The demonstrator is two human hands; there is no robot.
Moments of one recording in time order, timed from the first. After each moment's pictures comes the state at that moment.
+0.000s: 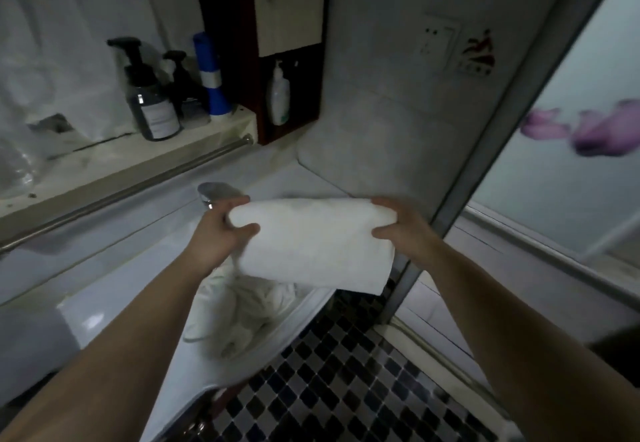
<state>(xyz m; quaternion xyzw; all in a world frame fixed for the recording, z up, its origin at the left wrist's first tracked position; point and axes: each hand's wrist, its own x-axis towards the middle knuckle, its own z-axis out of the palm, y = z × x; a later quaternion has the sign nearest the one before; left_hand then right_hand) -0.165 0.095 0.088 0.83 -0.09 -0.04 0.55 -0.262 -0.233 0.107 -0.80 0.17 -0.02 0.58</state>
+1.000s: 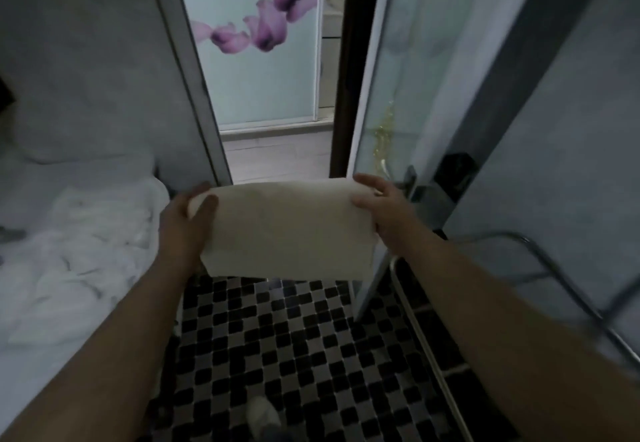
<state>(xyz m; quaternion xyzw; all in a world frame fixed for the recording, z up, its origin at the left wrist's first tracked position) -0.439 0.094 0.070 0.70 -0.38 -0.20 0.57 -0.752 -0.013 0.102 -0.53 0.47 -0.38 0.60</state>
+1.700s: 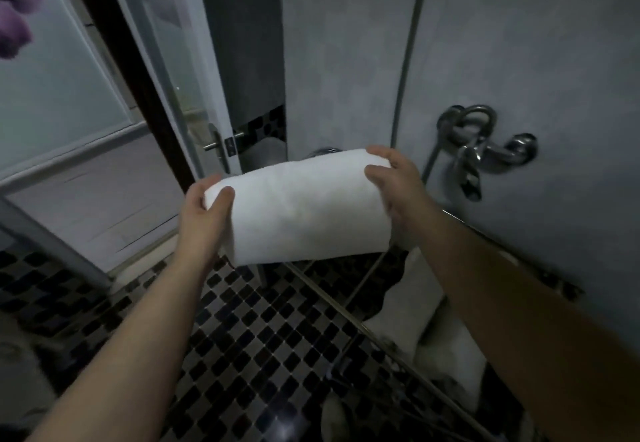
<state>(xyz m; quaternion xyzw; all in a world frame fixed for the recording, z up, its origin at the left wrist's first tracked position) -0.736 0.124 0.084 0.56 -0.51 -0.46 0.47 -1.039 0.176 0.113 -0.35 0.65 -0.57 0.36</state>
